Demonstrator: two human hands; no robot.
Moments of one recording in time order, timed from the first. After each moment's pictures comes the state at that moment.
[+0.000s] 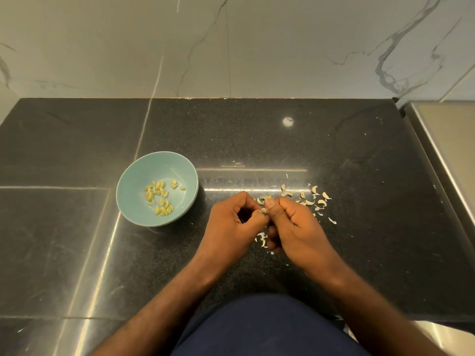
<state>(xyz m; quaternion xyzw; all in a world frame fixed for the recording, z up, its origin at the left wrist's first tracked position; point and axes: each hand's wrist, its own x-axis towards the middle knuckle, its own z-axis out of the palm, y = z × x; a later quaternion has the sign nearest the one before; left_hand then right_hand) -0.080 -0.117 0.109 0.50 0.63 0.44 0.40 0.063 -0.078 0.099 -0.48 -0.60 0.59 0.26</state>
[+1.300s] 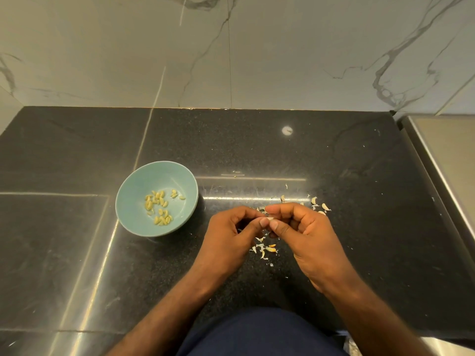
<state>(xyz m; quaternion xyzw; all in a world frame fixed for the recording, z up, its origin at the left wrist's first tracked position) -0.087 -0.114 0.100 0.49 0.62 0.43 0.44 0.072 -0.073 0.104 -0.46 -0.54 0.61 0.35</state>
